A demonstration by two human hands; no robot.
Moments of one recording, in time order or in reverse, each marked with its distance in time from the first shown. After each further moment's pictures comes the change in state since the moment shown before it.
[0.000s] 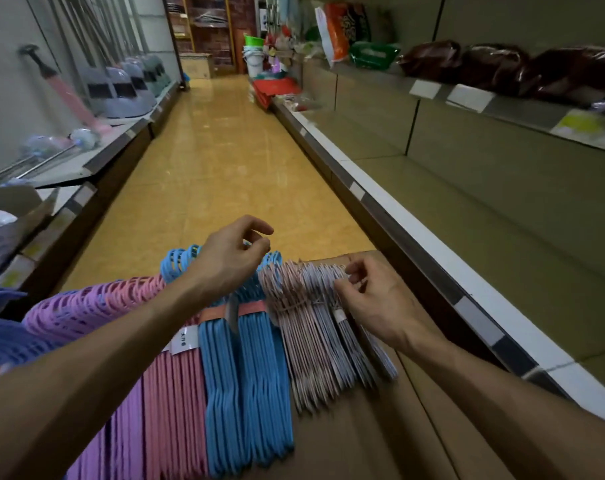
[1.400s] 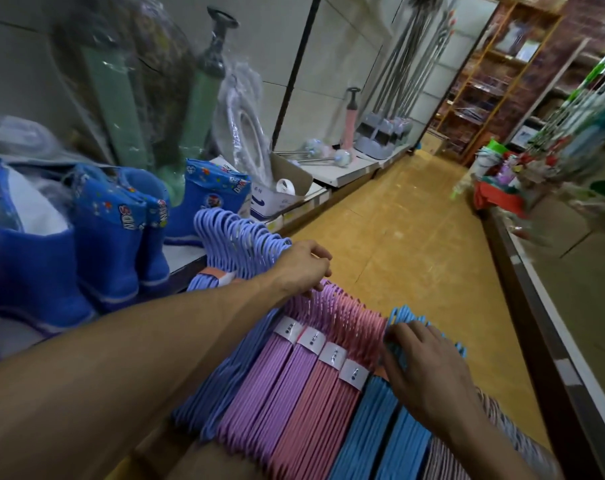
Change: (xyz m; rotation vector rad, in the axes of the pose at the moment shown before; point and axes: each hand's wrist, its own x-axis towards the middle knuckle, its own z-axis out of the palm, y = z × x) left_hand -0.107 -0.129 -0.168 -0.469 0.476 -0.534; right_hand 0.008 -0.166 0.143 -0.659 -0.107 -1.006
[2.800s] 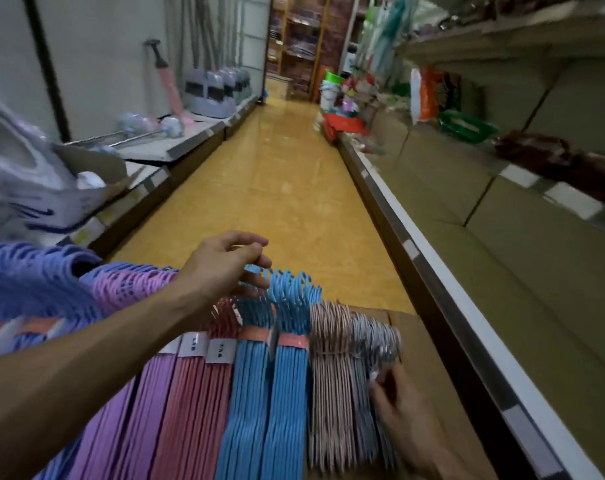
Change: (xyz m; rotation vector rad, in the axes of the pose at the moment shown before) left_hand -0.022 0.049 0.143 -0.188 -0.307 0.062; right_hand -0.199 0.106 0.048 0.524 -0.197 0.929
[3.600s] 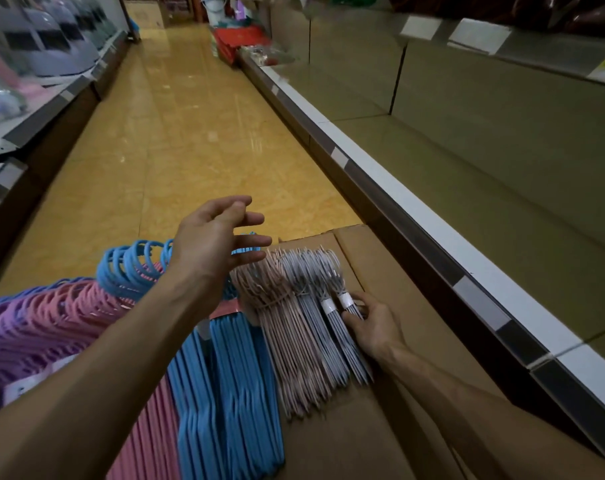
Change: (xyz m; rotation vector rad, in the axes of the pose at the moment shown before) left_hand 0.029 -0.031 0.130 -0.065 -0.110 -0.054; right_hand 0.033 0.061 0.032 0.476 0.115 0.435
